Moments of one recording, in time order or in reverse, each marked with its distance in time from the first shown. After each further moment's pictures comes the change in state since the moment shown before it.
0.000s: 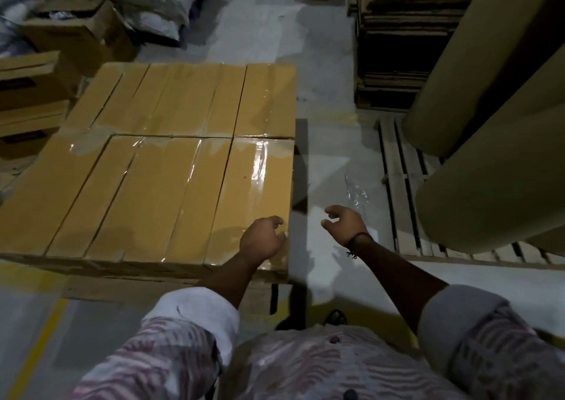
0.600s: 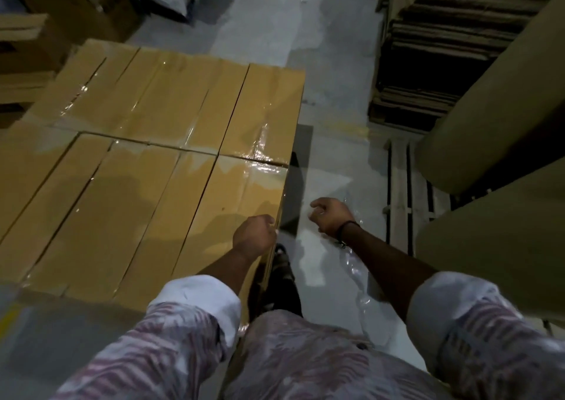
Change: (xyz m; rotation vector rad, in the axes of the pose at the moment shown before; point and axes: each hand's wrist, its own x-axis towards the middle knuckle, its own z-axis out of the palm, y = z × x) left_hand 0.211 0.042 -0.002 -0.048 0.016 -0.216; right_hand 0.232 -0.052 -0.061 -0.047 -0.199 0.007
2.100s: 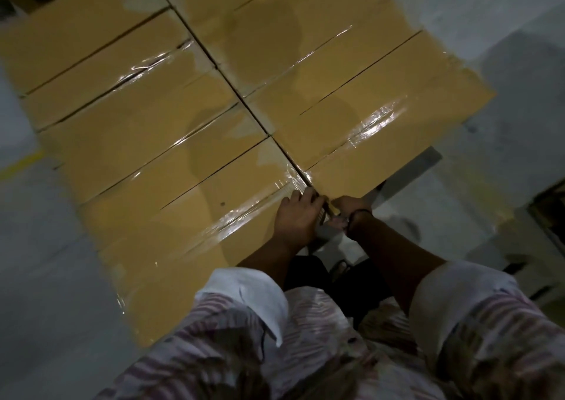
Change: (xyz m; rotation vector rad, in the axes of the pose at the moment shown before) left_hand 0.281 0.043 0.045 0.274 0.249 -0.241; right_hand 0.378 -0.077 0.046 -0.165 -0.567 0.286
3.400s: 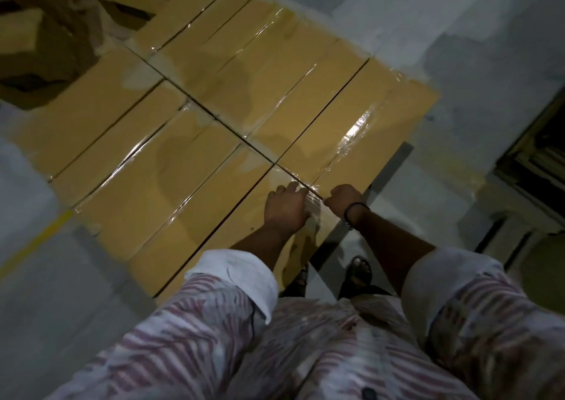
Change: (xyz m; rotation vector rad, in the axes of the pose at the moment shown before) left_hand -0.030 -0.061 -0.132 0.057 -0.086 0.043; right_hand -0.108 -0.051 0.029 -0.411 0.250 -0.258
